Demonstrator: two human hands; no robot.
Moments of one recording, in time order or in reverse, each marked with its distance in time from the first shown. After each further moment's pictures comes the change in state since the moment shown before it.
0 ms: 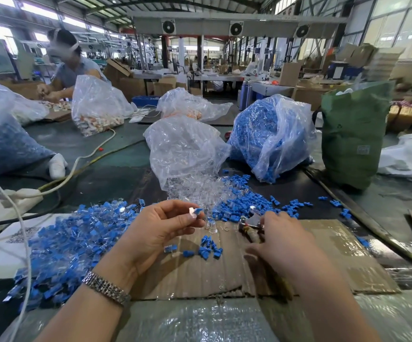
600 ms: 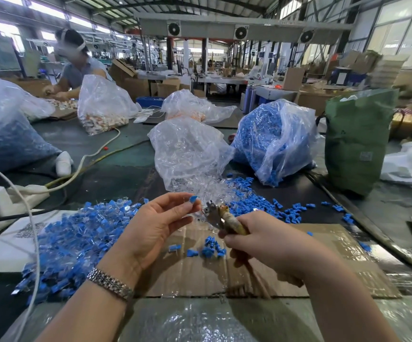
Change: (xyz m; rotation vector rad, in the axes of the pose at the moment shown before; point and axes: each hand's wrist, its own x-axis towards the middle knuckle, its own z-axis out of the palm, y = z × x) left_hand 0.000 0.004 -0.004 -0.168 0.095 0.041; right_hand -0.013 -0.026 -0.027 0.562 -0.298 -0.369
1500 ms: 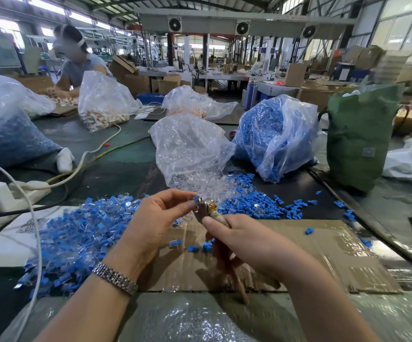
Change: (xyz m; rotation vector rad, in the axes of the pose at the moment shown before) left_hand -0.005 0.000 0.003 0.409 0.064 0.157; right_hand 0.005 -0.010 0.026 0.247 -0.021 0.012
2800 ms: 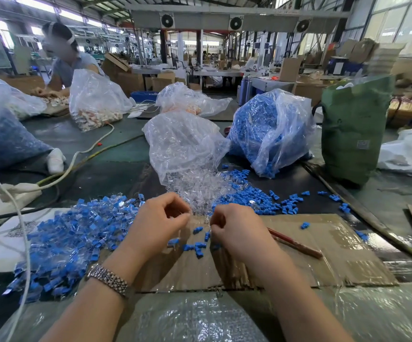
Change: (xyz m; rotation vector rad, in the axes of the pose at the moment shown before) left_hand 0.007 -0.015 0.003 0.631 0.021 0.100; right_hand 0.042 0.032 0.006 -0.525 0.355 -0.061
